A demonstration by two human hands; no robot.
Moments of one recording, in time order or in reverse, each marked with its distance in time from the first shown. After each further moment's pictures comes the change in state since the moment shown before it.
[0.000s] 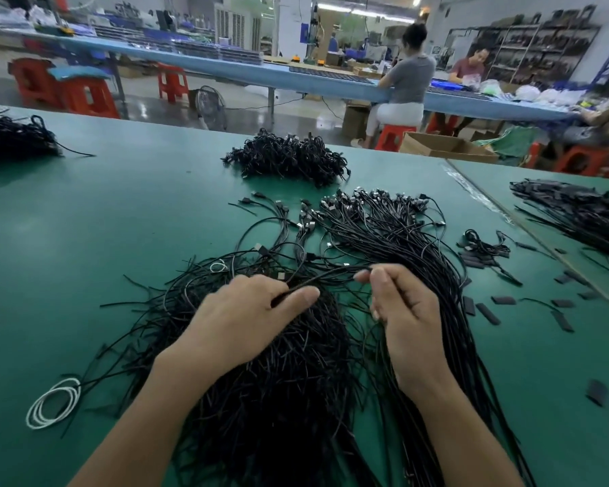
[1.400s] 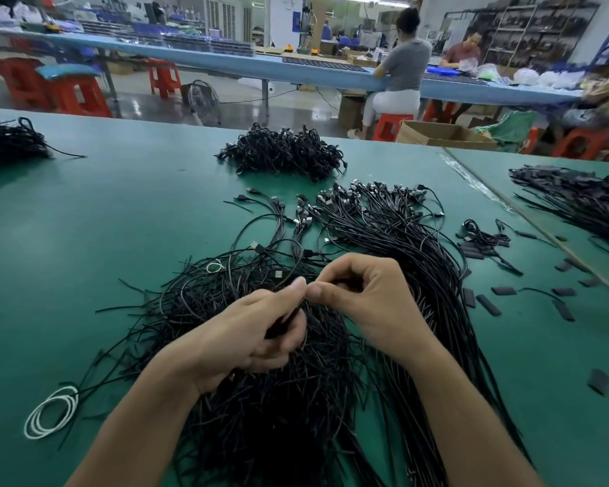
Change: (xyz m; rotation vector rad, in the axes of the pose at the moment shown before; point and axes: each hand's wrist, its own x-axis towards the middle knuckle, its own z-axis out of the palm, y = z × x) left_hand -0.008 0.010 -0.009 -0.951 -0.547 -0.059; right_hand 0.027 -0.004 0.009 -0.003 -0.339 0.030
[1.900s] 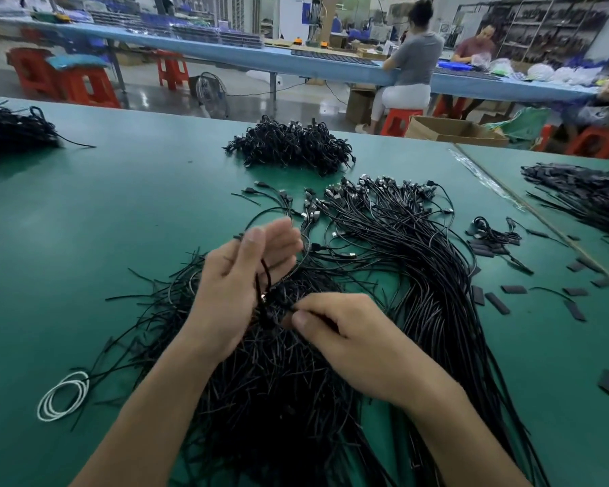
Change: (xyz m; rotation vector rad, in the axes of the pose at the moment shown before) left_hand 0.019 -0.018 -0.013 -0.270 0.534 0.486; right_hand -0.025 -0.011 0.025 -0.433 -0.304 0.065
